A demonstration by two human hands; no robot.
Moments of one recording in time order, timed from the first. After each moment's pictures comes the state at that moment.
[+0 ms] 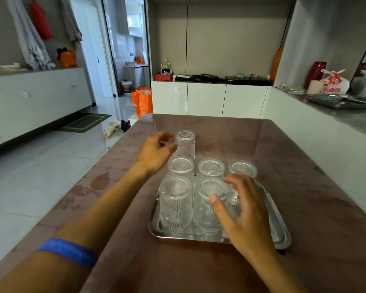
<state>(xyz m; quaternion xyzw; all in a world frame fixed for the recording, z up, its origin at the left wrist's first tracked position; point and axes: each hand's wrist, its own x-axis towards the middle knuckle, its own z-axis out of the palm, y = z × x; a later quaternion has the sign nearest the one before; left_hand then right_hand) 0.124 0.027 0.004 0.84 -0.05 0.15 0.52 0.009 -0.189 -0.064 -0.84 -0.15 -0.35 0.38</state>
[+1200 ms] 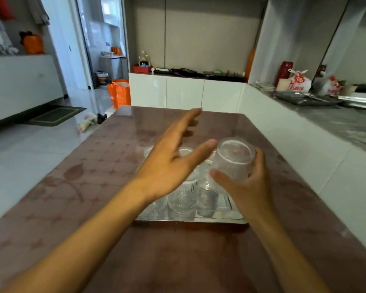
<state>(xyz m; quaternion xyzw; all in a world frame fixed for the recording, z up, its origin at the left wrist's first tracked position) -0.001 -0.045 0.038 0.80 -0.27 0.15 0.52 -0.006 -0.235 -0.024 -0.78 -0.03 -0.31 0.55</state>
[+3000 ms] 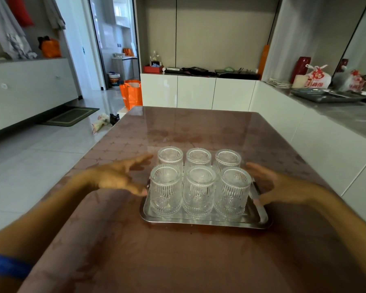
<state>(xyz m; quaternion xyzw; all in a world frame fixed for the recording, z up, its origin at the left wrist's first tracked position) 0.050 0.090 0.013 0.91 -0.16 -0.18 0.34 0.059 -0.333 -0.031 -0.89 -0.16 0.16 0.39</state>
